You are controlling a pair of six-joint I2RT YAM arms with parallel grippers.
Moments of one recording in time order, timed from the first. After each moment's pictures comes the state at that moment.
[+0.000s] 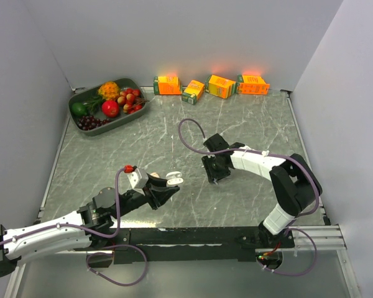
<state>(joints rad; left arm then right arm) -1.15 0.55 0.28 0.42 -0.07 -0.26 0.60 1.62 0.93 -0.55 -0.01 0.28</state>
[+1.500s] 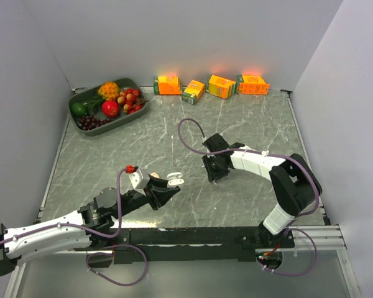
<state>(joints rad) -1.15 0.56 0.28 0.42 -0.07 -0.26 0.60 1.63 0.93 -0.52 -0.02 0.28</state>
